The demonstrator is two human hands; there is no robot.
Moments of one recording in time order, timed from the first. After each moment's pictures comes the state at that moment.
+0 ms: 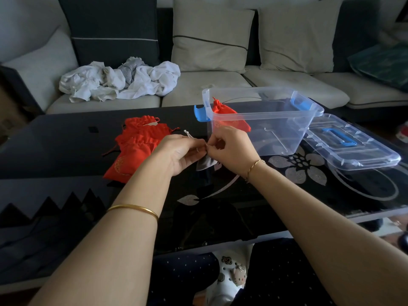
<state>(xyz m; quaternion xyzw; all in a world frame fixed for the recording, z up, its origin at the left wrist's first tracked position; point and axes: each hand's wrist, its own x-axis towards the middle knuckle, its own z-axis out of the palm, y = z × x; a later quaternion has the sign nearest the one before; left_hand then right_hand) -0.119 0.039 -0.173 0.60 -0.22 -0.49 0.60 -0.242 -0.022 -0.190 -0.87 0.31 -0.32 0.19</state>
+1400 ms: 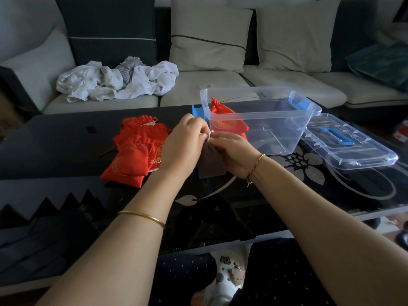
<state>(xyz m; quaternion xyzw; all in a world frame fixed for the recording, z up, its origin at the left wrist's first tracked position) -0.129 0.036 -0.188 0.68 -0.62 0.08 0.39 -0.241 -0.028 -0.191 -0.55 0.33 -0.27 0.72</state>
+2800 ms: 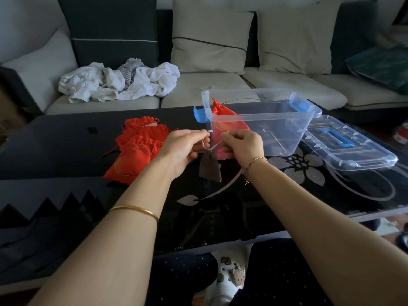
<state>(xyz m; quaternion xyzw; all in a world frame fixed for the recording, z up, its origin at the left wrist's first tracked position) -0.122 0.037 -0.181 0.58 -0.34 -0.43 0.60 -0.247 -0.031 -0.197 -0.63 0.45 -0.43 0.47</state>
